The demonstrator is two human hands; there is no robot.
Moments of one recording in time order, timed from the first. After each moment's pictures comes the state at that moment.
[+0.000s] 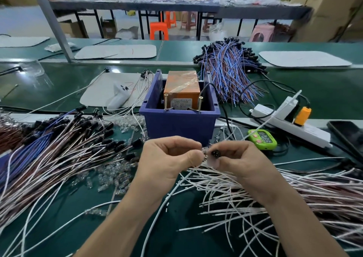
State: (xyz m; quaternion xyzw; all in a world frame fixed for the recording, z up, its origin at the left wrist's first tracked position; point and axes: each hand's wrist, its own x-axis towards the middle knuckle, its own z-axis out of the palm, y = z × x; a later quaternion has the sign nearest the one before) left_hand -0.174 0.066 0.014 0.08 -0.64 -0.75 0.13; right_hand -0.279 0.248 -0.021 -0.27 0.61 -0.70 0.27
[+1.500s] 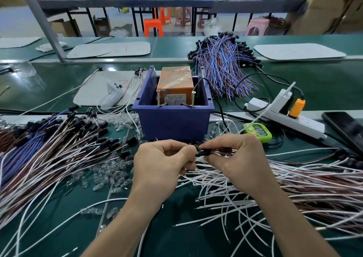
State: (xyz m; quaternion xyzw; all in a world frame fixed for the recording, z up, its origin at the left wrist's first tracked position) left_hand -0.177 0.078 -0.001 0.19 -0.70 -0.66 0.16; right_hand -0.259 0.241 -0.004 -0.30 0.80 -0.53 -0.01
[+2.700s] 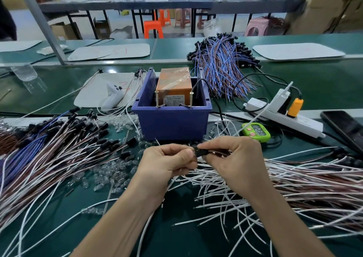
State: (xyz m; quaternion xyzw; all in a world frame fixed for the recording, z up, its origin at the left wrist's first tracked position) left_hand -0.180 0.074 -0.002 0.18 -0.58 -0.79 0.05; right_hand -0.252 0.239 -0.007 -0.29 0.81 -0.52 -0.05
